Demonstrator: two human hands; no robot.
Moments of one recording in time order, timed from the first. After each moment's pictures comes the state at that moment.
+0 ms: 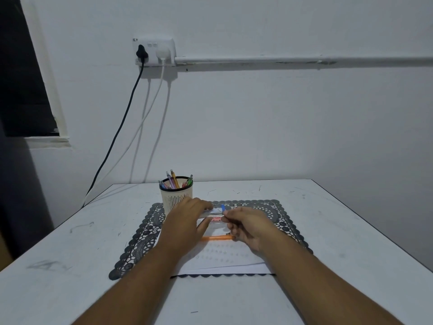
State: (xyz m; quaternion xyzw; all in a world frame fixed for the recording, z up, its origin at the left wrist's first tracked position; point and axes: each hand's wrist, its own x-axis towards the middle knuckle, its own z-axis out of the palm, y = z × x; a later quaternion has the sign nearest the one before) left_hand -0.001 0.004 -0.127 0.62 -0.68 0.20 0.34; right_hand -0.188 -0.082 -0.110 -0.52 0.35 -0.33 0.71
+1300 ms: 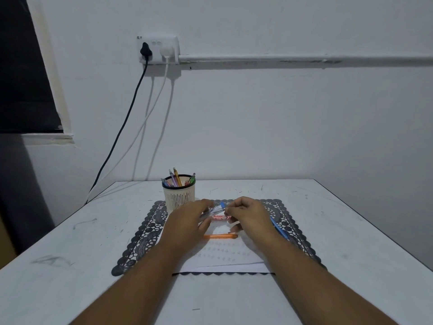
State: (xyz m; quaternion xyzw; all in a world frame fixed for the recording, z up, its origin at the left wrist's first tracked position) left_hand -0.015 0.014 -0.123 0.69 -0.62 0.13 0.35; right_hand -0.177 -0.076 -0.111 -0.59 0.32 -0.44 0.60
